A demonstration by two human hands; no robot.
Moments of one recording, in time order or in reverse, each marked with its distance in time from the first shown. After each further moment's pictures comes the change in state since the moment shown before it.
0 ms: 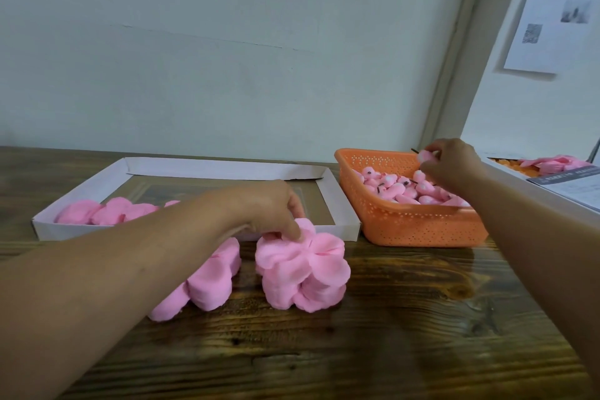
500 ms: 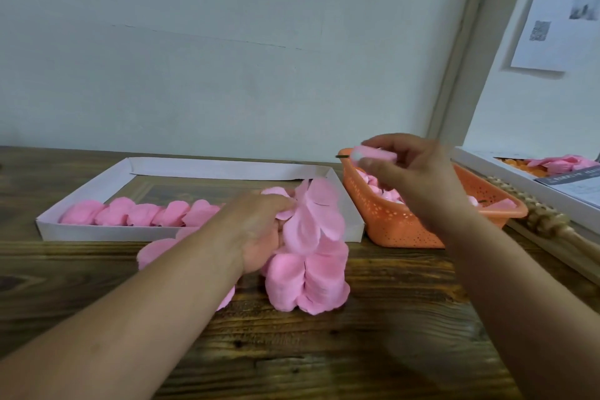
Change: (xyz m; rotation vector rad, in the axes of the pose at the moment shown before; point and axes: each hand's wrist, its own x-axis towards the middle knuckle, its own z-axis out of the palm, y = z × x) left_hand -0.022 0.004 0.026 -1.343 0.210 -0.115; right_hand -0.099 -0.112 -0.028 0.819 -0.100 -0.197
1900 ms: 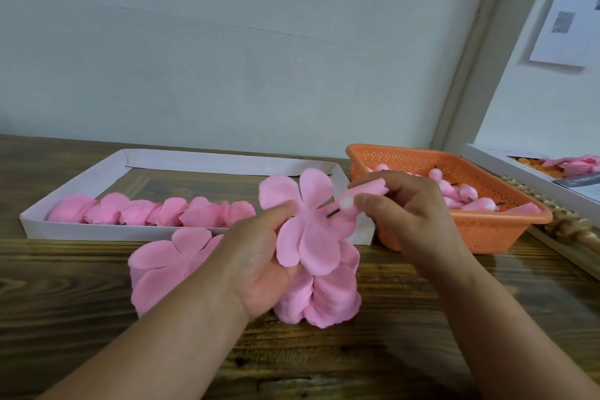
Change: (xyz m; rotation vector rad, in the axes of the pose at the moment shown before) left_hand -0.010 -0.022 -0.009 -0.435 -0.146 -0.099; right_hand -0.026 0.014 0.030 0.114 -0.145 -0.049
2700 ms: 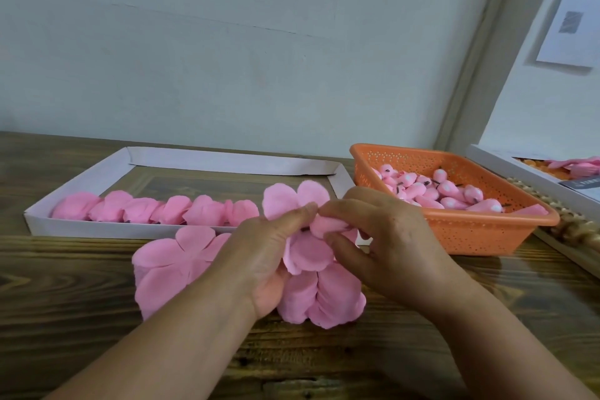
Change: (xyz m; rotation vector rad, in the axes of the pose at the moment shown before) left_hand -0.004 -0.004 0.006 0.185 0.180 0.102; right_hand -0.013 -0.016 0.018 -0.684 -0.209 -0.405
